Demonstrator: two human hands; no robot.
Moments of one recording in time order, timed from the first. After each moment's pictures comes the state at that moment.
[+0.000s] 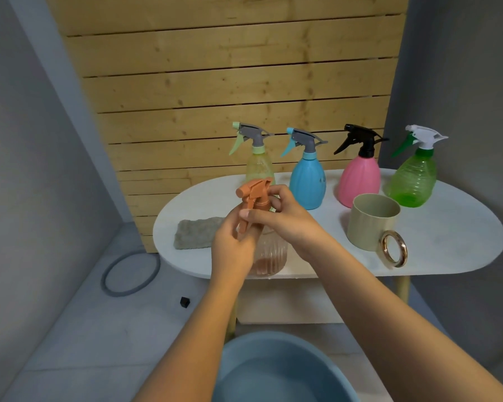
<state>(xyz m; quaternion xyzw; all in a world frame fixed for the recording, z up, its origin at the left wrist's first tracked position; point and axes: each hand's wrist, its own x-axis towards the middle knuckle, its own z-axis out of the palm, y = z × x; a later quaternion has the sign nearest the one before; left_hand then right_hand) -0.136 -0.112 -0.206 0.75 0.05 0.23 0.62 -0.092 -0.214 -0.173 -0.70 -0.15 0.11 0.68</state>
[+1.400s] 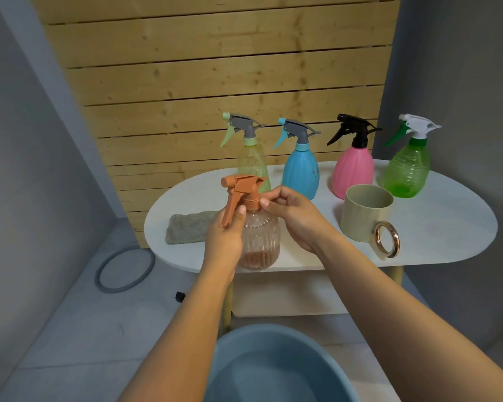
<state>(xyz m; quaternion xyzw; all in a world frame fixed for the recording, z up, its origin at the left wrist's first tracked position) -0.121 -0.109 -0.215 0.73 0.08 0.18 0.66 -0.066 -0.234 -0.199 -0.62 -0.18 0.11 0.76</state>
